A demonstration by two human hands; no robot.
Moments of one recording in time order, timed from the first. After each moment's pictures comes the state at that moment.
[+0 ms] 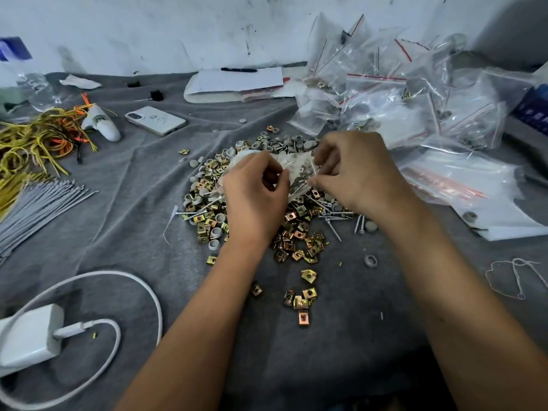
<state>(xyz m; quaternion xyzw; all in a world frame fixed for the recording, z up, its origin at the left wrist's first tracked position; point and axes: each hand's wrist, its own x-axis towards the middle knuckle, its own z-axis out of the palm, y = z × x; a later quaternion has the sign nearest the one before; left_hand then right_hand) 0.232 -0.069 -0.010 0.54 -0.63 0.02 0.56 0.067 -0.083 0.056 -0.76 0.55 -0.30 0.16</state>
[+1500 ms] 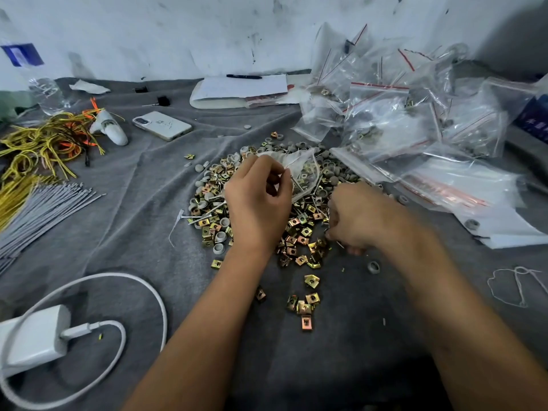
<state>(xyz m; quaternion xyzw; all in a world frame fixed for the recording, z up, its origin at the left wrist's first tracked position) 0.230 -0.066 -0.010 0.53 -0.61 0.06 0.59 0.071 -0.064 0.050 -0.77 0.61 0.07 0.14</state>
